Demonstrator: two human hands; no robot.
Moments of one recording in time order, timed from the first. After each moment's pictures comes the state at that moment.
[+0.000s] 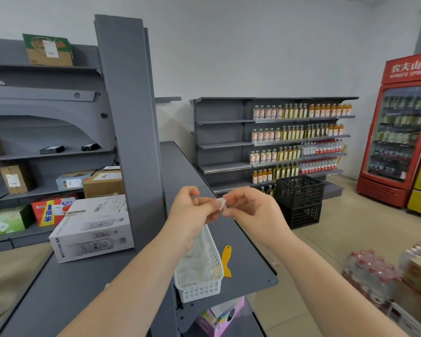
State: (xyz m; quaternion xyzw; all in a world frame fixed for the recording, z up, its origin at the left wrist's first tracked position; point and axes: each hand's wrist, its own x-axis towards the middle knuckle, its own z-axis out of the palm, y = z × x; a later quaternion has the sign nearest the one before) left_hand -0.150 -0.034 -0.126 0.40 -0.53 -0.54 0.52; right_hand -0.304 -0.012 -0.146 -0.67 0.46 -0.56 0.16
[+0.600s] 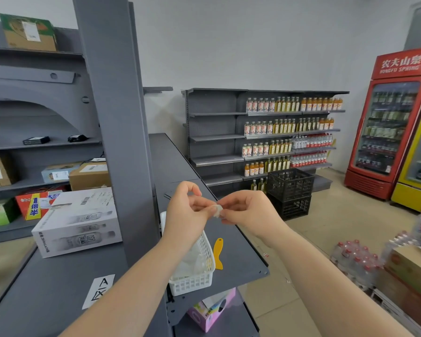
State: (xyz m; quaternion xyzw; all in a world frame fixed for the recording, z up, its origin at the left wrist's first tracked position) left_hand -0.157 -0.040 -0.158 0.40 -0.65 -0.37 0.53; right_hand -0.315 -0.023 -0.157 -0.63 0.53 -0.49 0.28
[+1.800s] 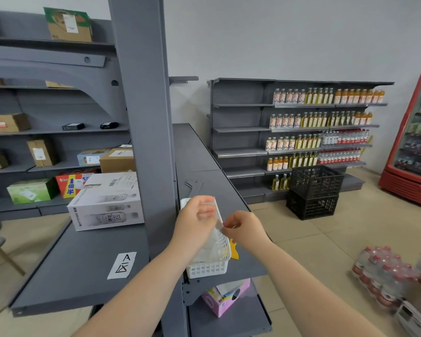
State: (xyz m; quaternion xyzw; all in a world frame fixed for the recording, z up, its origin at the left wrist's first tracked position) left_hand -0.137 -0.034 -0.198 0.51 -0.60 -0.39 0.48; right_hand -0.285 -0.069 -0.240 -0.63 0.64 -0.36 0.26
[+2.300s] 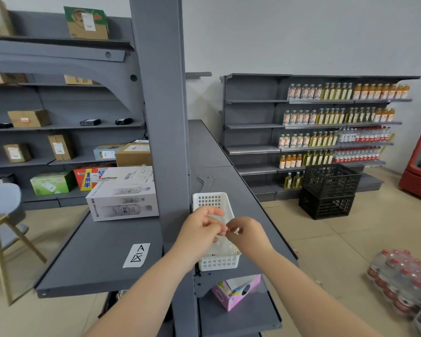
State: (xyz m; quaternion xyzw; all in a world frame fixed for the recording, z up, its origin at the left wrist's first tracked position) left_hand -0.119 -0.015 -0.205 0.53 -0.59 -0.43 0.42; right_hand -0.266 -0.065 -0.267 -0.69 0.62 -0.33 0.17
